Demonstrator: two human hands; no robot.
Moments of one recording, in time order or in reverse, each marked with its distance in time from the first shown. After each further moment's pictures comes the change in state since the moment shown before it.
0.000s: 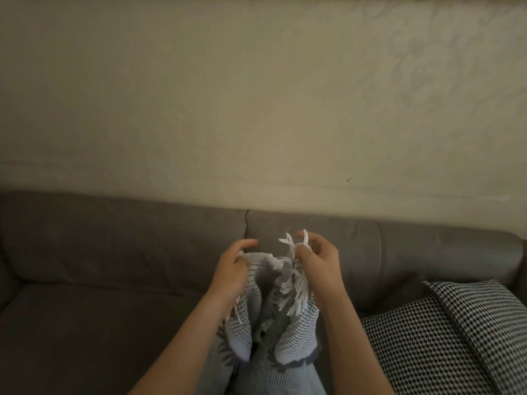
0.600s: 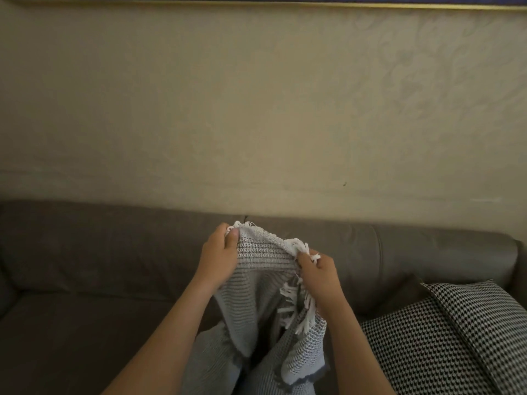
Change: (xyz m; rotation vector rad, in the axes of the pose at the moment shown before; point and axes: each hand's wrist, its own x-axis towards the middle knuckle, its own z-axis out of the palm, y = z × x) left_hand 0.016 0.027 -0.029 0.276 0.161 0.197; right_hand 0.006 0.029 -0.011 -0.220 -0.036 -0.008
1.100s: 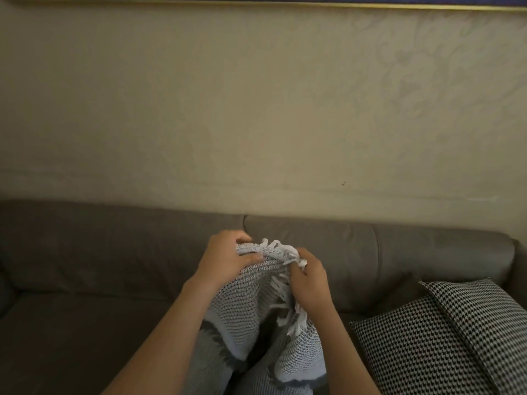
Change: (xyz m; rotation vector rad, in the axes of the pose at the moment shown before) left_hand -0.002 0.006 -0.007 0.227 -0.191 0.143; right_hand -0.013 0.005 0.014 -0.261 0.013 -0.184
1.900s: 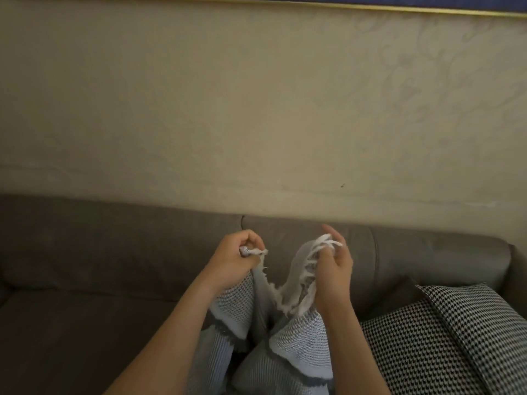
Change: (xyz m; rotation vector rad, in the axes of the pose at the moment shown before) left_hand -0.003 0.008 0.014 -0.423 -0.096 -0.016; right_hand 0.002 -0.029 -0.029 0.594 0.311 0.083
